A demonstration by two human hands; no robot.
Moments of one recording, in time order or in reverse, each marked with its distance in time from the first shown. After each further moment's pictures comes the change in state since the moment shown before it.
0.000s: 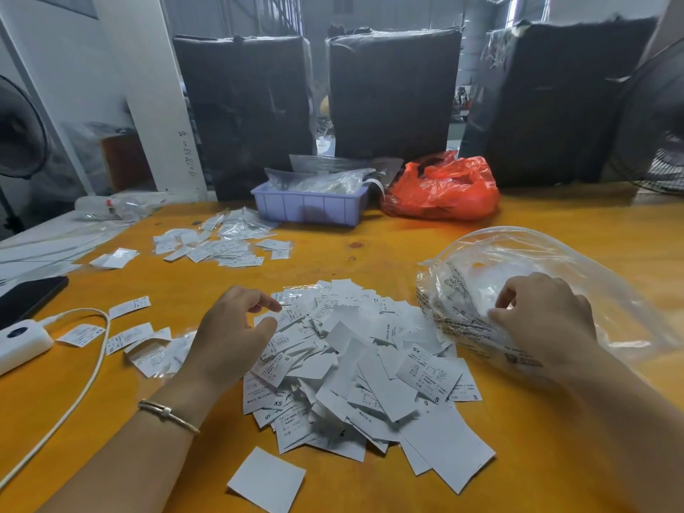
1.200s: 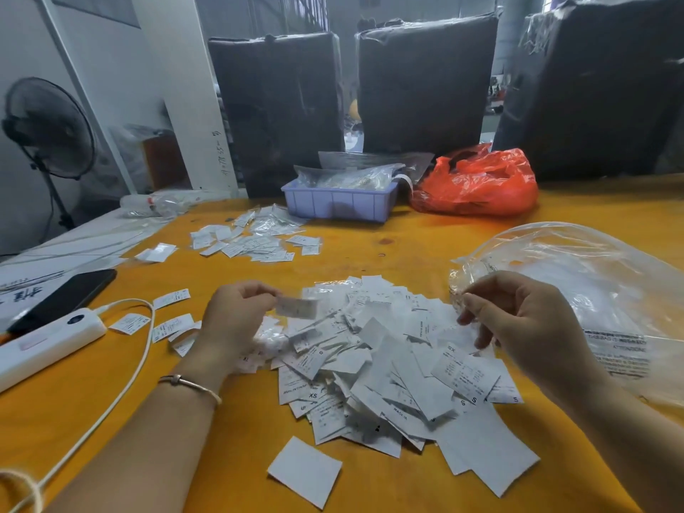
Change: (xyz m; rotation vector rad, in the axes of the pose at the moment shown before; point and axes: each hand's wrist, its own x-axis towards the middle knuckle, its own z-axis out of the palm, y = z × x) left_hand 0.014 -0.011 -0.025 -0.266 0.095 -0.354; right_hand -0.038 -0.037 0.013 1.018 -0.045 -0.377
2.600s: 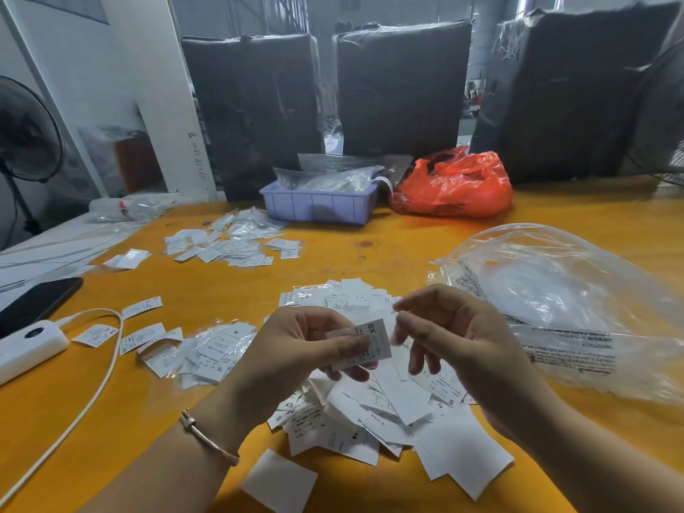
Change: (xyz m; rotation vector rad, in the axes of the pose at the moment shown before) left_hand -0.066 0.043 0.035 -0.369 -0.724 0.202; right_hand -0.020 -0.026 0.019 0.369 -0.262 0.084
